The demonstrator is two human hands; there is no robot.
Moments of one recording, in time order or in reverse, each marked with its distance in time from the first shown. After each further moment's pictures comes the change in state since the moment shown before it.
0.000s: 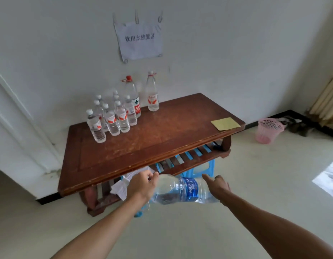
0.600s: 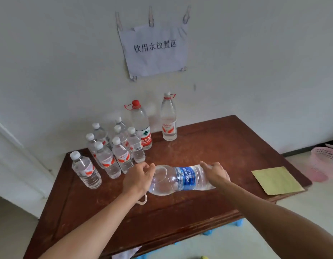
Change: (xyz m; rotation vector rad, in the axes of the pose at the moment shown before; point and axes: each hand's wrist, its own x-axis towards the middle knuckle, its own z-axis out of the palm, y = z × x) left_hand 0.376 0.045 -0.002 -0.020 0.113 -0.075; right_hand 0.317 -0.301 0.026 -0.065 -0.076 -0.186
